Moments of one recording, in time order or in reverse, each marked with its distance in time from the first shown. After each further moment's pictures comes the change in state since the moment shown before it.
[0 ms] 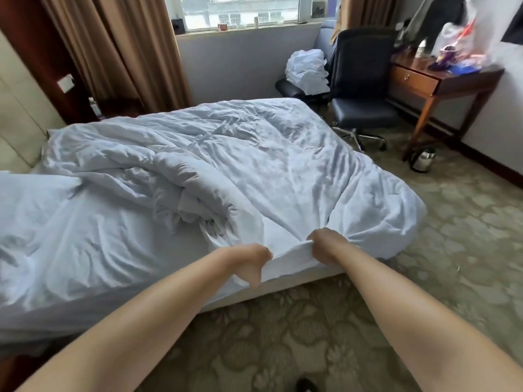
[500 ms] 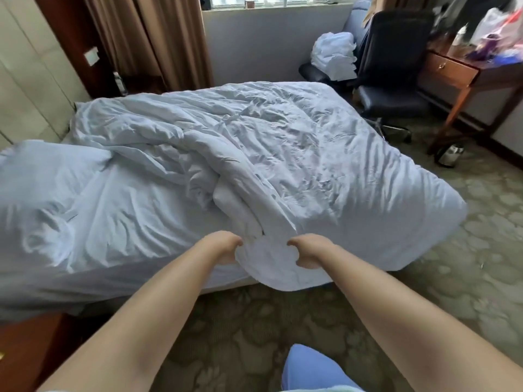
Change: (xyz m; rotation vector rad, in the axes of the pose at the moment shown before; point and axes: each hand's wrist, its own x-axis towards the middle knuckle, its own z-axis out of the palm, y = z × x) left_hand -0.035 -0.159 0.096 -0.141 0.058 -0.295; right_hand 0.002 -0.146 0.066 -0.232 -0.203 -0.171
